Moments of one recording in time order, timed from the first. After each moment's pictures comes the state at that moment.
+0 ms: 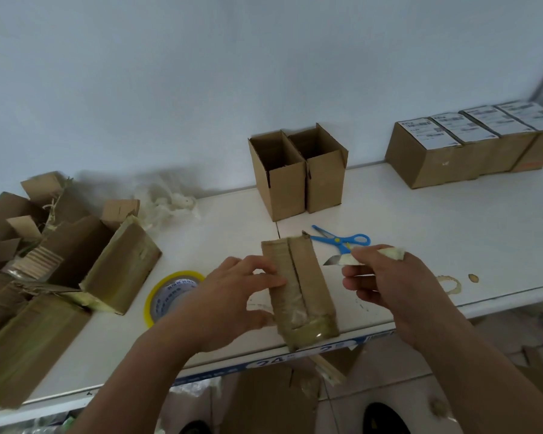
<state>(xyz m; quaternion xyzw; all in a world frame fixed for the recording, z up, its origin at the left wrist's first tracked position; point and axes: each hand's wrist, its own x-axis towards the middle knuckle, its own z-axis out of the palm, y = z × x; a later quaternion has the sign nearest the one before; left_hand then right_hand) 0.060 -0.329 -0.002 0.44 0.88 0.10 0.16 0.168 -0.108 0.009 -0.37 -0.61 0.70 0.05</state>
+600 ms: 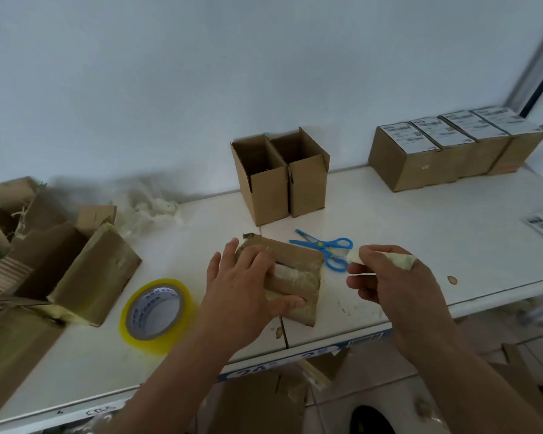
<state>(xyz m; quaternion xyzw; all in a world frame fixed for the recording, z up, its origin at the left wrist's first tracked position) 0.071 -0.275 -0.032 0.34 0.93 0.13 0.03 0.181 -0.092 0.000 -0.38 -0.63 0.66 0.14</state>
